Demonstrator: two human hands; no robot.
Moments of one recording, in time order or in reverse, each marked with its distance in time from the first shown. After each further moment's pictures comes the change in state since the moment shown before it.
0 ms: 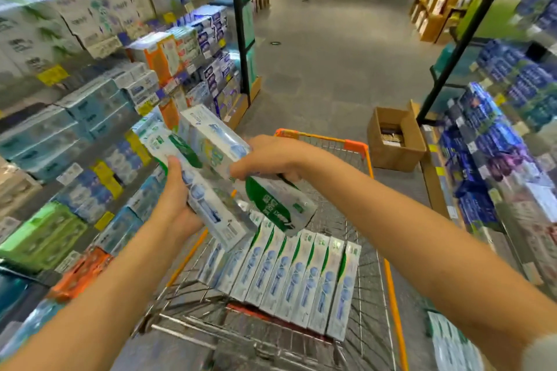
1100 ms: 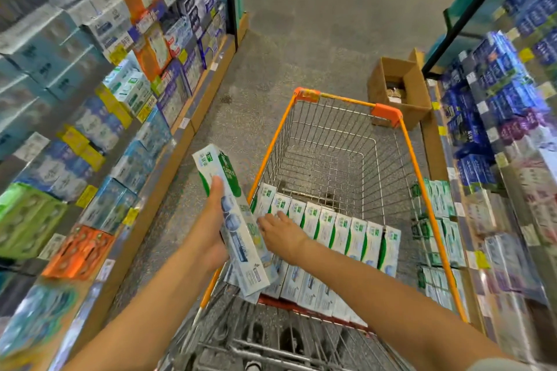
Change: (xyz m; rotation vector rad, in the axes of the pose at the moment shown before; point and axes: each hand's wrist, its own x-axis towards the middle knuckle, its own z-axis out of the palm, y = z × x) left_hand 0.100 -0.022 -0.070 0.123 -0.162 -0.267; right_hand 0.145 0.135 0.178 -1.051 -0.146 -0.114
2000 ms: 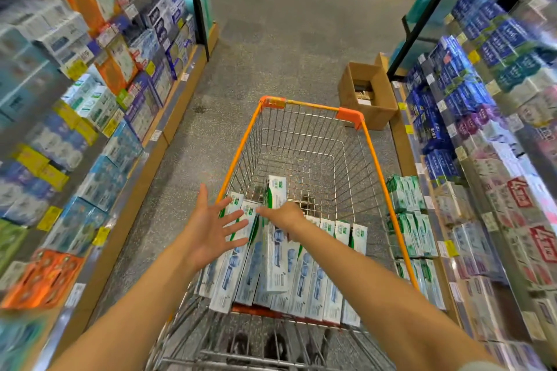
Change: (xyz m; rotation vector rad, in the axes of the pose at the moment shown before) left_hand 0.025 -0.013 0.032 0.071 -0.139 -0.178; right_hand -0.041 0.055 -0.027 1.546 0.036 0.884
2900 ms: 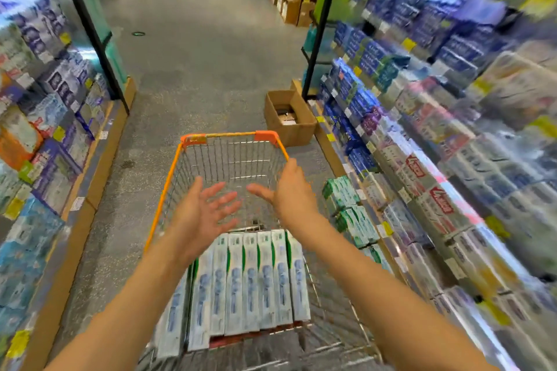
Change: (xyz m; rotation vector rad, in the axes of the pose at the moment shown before) left_hand -0.036 -0.012 0.123 0.263 -0.252 0.212; right_hand -0.125 0.019 -0.117 -0.099 0.682 -0.290
